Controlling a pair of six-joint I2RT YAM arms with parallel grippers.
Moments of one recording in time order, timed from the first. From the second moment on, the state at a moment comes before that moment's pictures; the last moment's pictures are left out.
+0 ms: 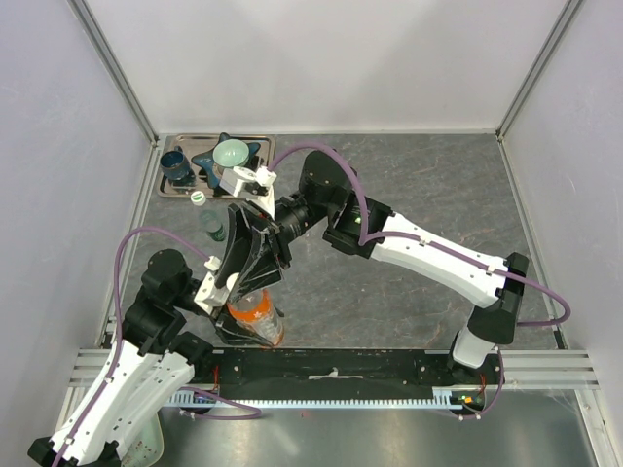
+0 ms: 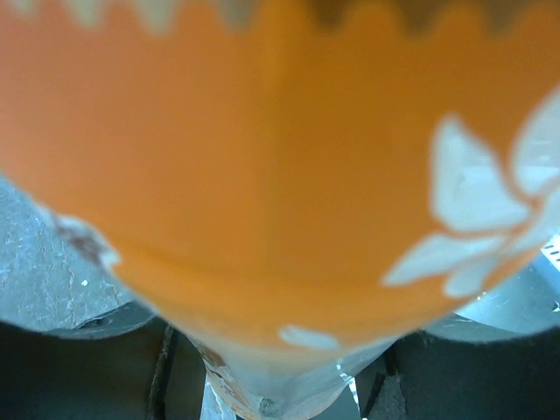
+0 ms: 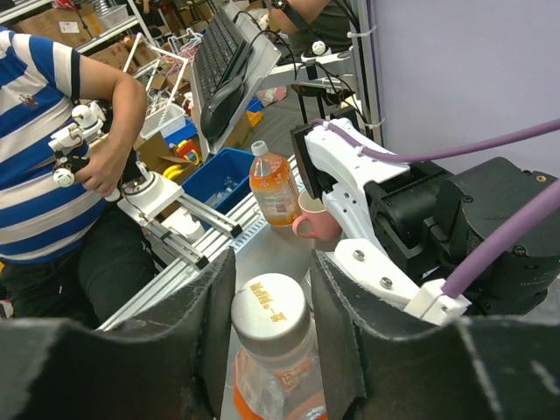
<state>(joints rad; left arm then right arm) -0.48 0.46 0.62 -0.28 1.39 0.06 1.11 1.70 1.82 0.12 -1.18 0.48</state>
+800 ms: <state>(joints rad) -0.48 0.46 0.65 -0.36 0.93 0.07 1.10 1.49 1.71 -0.23 -0.61 0.19</state>
